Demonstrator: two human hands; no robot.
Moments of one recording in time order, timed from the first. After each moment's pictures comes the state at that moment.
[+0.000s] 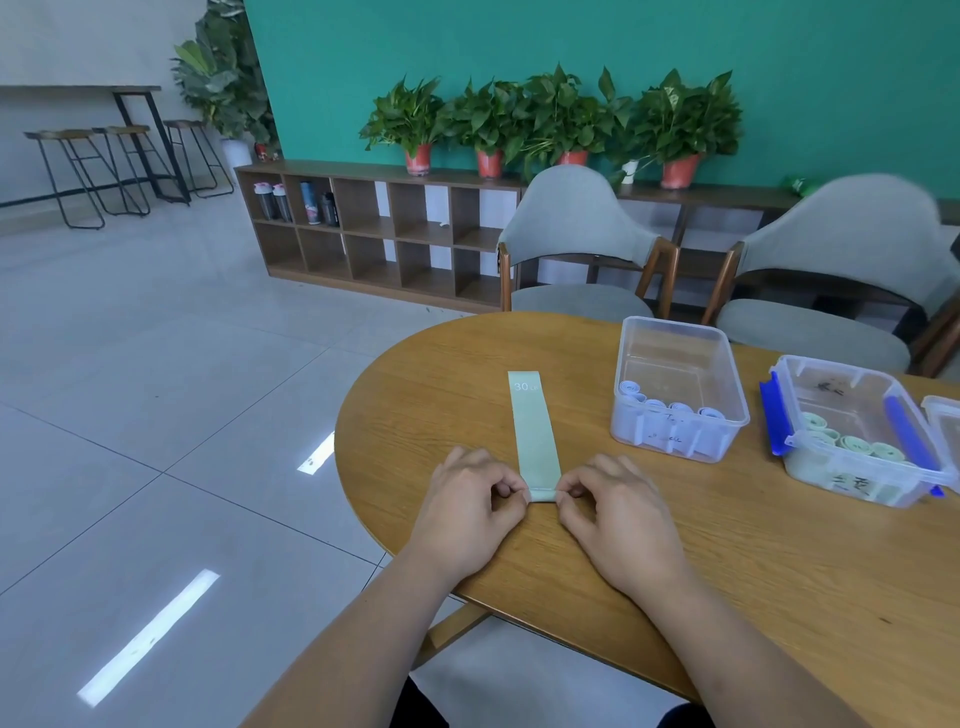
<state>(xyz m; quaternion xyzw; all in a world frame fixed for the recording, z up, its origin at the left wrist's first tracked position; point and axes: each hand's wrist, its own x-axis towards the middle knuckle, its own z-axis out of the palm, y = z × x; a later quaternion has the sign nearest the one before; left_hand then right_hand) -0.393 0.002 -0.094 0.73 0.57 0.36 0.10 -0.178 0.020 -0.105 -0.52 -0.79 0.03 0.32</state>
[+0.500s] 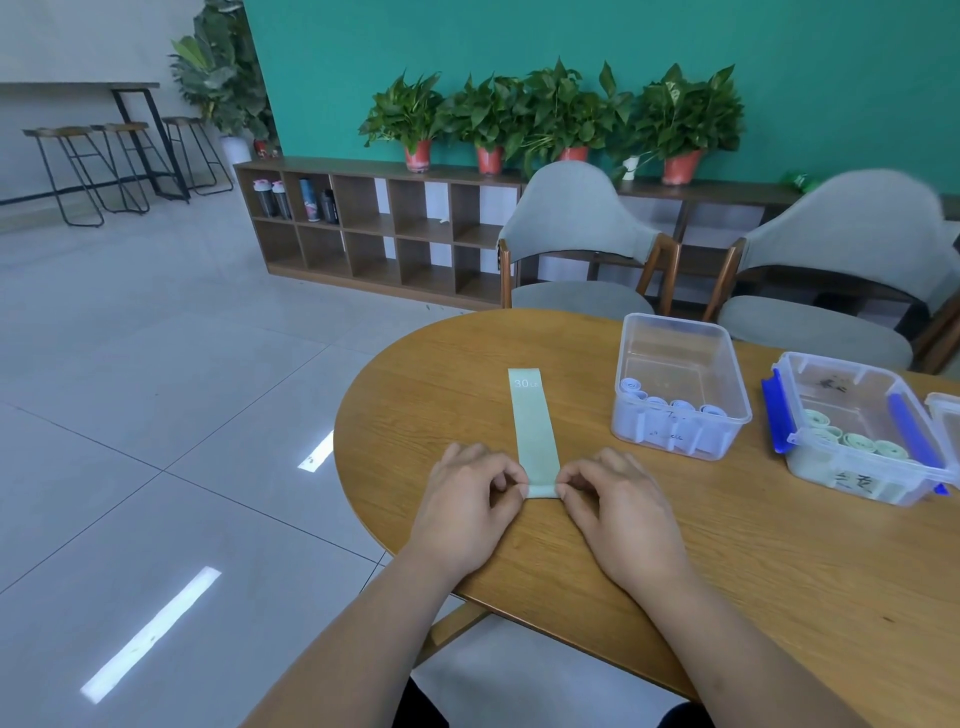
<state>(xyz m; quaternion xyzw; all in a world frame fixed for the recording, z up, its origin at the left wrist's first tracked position) -0.393 0.002 -0.094 0.73 0.57 0.36 0.09 -0.178 0.021 -0.104 -0.53 -0.78 0.05 0.33</state>
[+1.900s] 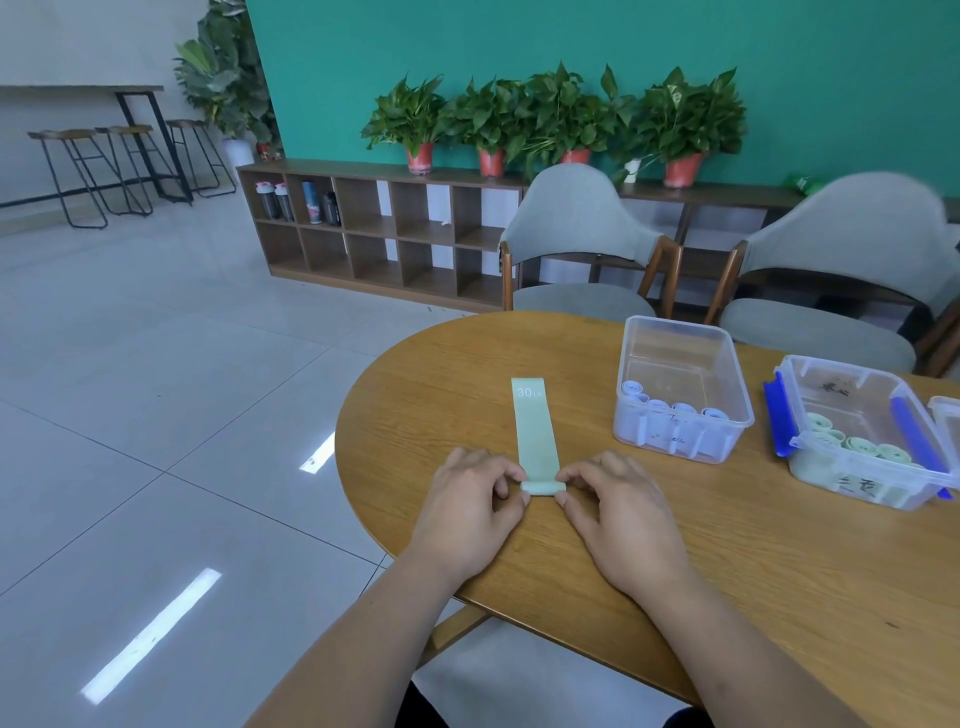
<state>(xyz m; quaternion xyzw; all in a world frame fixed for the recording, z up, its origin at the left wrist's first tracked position) -0.393 0.002 -0.094 0.73 0.57 0.35 0.09 -0.177 0.024 -0.107 -0.53 -0.79 0.04 0.31</state>
